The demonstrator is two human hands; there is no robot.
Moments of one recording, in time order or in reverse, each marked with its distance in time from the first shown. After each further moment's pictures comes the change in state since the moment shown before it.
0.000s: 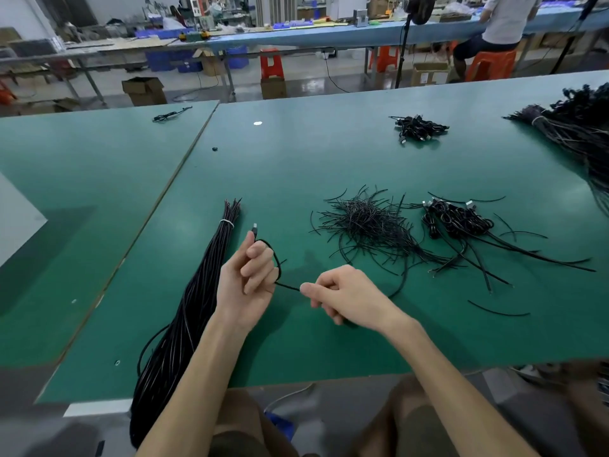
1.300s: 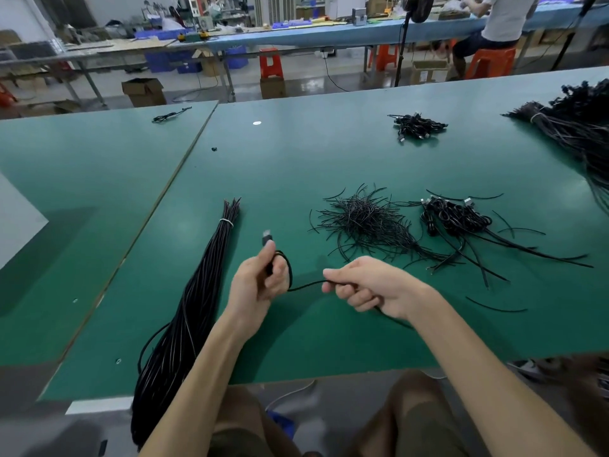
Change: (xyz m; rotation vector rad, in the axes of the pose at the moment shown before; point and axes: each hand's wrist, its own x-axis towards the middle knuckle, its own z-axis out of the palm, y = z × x) left_hand -0.007 -0.017 0.003 0.520 0.102 0.039; right_hand 0.000 -0.001 -0.041 0.500 -0.282 0.267
